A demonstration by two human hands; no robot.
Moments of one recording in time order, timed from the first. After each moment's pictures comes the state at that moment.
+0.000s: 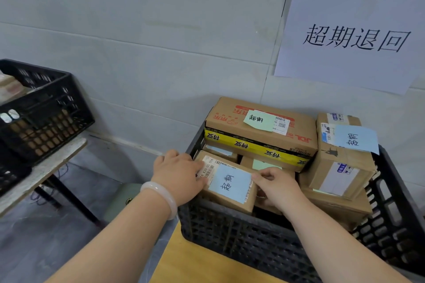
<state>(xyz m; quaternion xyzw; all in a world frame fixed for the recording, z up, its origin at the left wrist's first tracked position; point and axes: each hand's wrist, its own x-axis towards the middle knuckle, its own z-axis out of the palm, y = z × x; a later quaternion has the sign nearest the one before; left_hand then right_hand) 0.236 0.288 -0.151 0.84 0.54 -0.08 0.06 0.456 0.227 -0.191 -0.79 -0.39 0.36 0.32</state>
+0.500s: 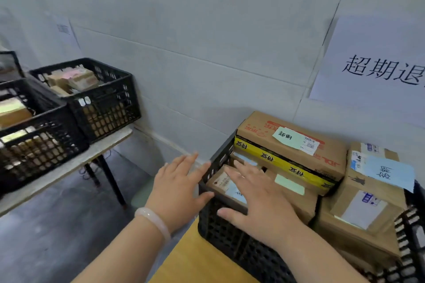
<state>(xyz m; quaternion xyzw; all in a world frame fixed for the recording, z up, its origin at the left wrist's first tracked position) 0.192 0.220 -0.157 0.80 0.60 0.11 0.03 0.396 0.190 -0.139 -0.57 -0.81 0.11 0.10</state>
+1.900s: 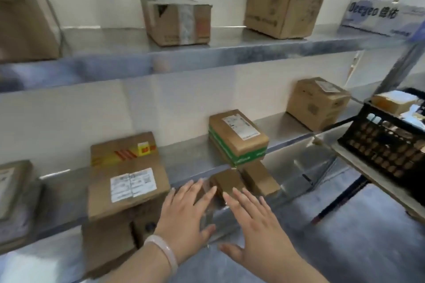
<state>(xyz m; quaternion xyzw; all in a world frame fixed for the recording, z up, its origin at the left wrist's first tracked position) 0.053 -0.486 -0.243 -0.09 0.99 0.09 -0.04 -0.018 -0.300 -0.222 0.42 -0.90 0.12 -0.07</state>
